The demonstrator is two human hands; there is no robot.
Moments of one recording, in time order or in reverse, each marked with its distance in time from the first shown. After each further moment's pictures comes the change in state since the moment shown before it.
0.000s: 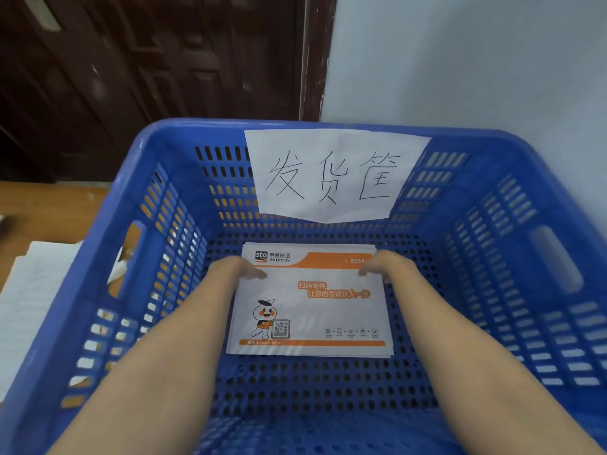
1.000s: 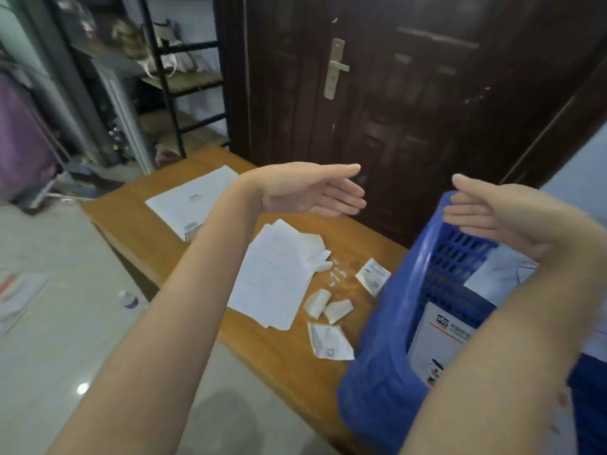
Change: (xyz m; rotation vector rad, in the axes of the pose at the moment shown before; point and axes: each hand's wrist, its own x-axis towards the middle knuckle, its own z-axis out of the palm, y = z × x) left_hand -0.240 -0.317 -0.159 -0.825 0.074 0.863; right_hand -0.349 -0.238 0.048 0.458 0.070 -0.890
